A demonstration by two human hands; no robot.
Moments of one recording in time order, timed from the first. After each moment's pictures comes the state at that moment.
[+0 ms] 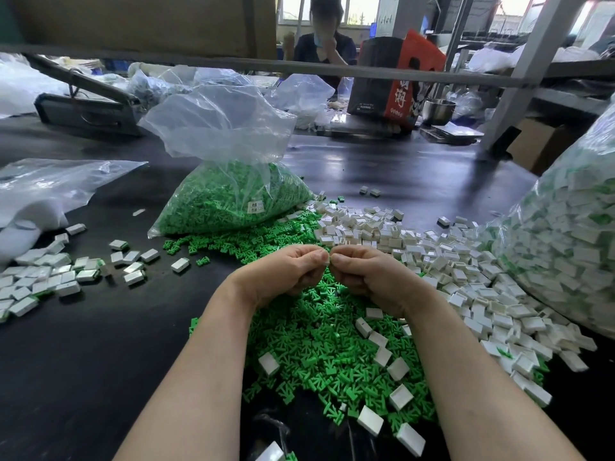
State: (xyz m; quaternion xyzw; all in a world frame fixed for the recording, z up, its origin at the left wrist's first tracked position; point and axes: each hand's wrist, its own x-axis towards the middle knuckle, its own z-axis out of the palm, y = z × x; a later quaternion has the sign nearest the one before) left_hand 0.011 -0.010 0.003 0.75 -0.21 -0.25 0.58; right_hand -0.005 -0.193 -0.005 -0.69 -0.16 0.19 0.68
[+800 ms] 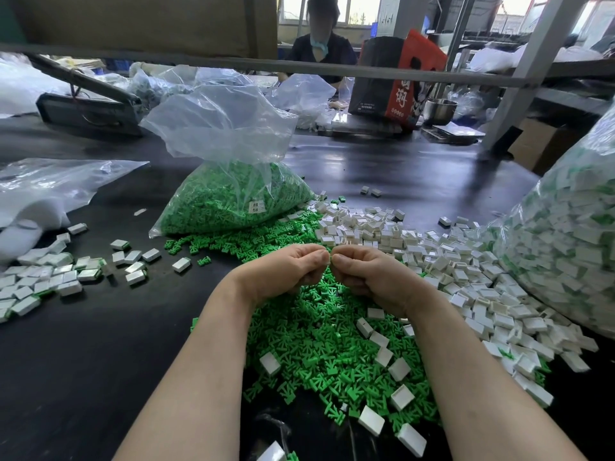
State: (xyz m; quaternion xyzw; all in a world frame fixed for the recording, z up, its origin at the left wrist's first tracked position) left_hand 0.012 -0.007 0.008 0.78 -0.22 -0.24 0.54; right_hand -0.004 -0.193 -0.006 -0.70 -0.16 0.19 0.67
